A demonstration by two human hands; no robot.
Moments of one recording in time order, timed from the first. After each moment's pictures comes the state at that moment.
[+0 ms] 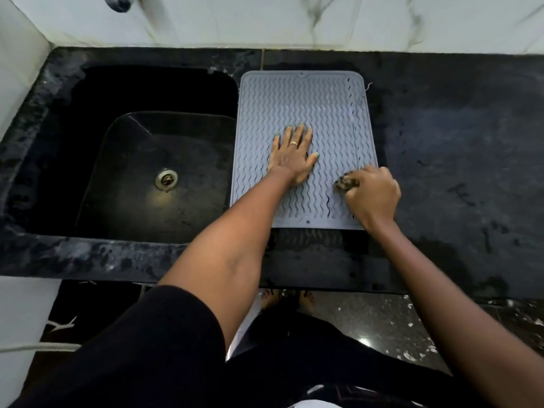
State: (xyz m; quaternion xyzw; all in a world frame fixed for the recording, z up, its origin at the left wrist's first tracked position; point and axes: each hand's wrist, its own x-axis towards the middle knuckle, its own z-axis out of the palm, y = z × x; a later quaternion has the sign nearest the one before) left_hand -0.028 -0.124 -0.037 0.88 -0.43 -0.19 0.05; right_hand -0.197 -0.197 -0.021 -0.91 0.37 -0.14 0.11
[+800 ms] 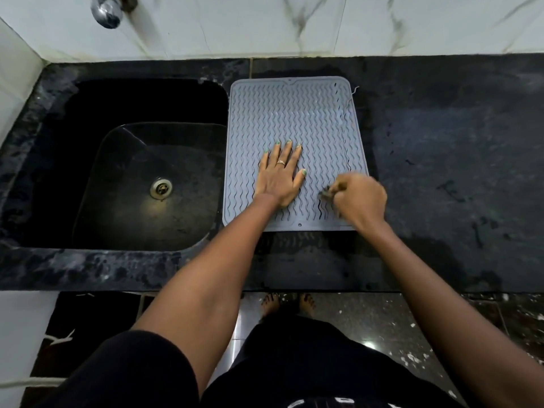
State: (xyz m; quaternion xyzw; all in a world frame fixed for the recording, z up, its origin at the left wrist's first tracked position) left_hand -0.049 -0.098 -0.056 0.89 -0.43 -0.12 0.08; right_hand -0.196 -0.183 -0.004 -0.89 0.38 -0.14 0.22
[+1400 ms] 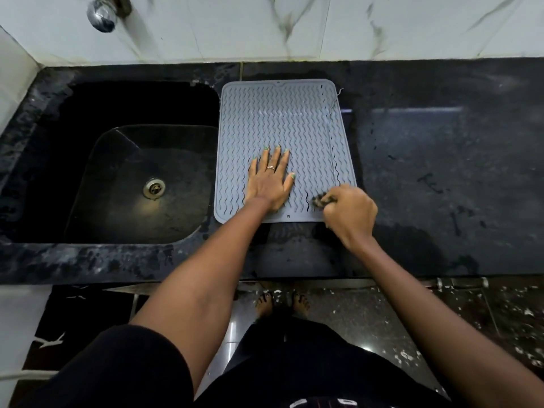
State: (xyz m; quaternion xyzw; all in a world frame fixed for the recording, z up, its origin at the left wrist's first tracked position) left_hand -0.070 -0.085 -0.056 0.90 -0.42 -0.13 0.06; right_hand -0.236 -0.160 -0.014 -0.89 0.38 -0.18 0.18
